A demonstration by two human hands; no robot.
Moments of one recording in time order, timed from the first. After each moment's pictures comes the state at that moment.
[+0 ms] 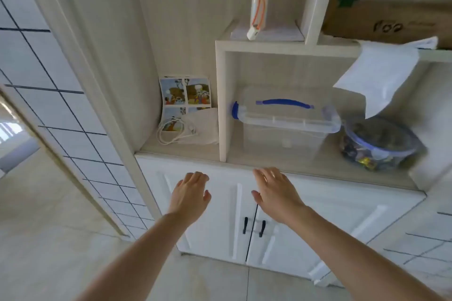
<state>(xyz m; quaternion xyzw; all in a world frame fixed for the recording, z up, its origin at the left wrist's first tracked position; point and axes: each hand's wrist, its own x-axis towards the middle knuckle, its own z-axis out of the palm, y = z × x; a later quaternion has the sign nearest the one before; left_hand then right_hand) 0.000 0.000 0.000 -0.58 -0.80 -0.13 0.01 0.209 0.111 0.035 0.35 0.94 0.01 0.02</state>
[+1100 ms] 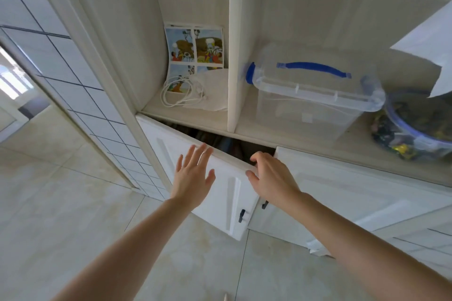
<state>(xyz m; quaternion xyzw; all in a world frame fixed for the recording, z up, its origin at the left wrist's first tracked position) 0.008 0.003 -0.050 -0.51 -0.84 -0.17 -0.02 0.183 0.123 0.003 0.36 0.91 -0.19 -0.05</state>
